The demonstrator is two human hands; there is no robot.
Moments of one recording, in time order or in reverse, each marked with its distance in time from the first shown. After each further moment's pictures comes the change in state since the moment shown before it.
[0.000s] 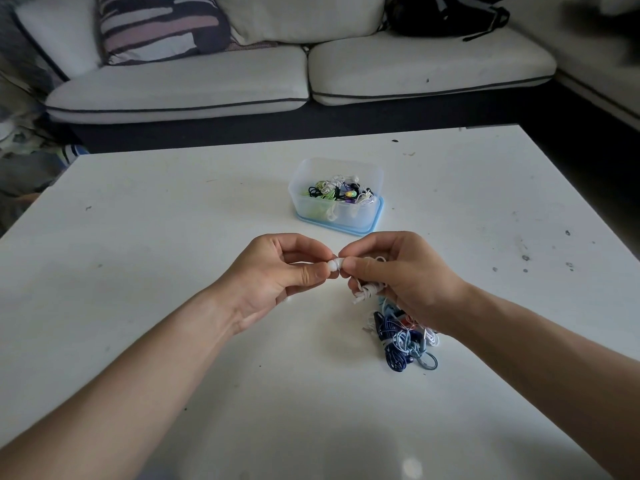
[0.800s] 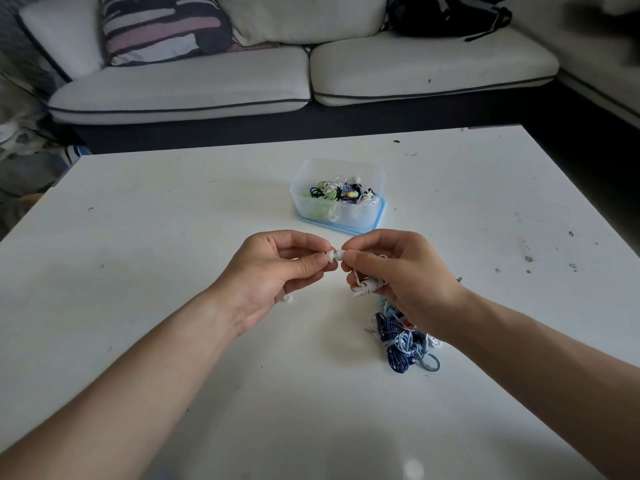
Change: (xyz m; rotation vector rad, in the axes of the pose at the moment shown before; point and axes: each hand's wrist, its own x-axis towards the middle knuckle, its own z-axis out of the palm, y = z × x) left_hand -0.001 0.001 0.000 -0.065 0.084 0.015; right_hand -0.001 0.001 0.006 0.020 0.105 -0.024
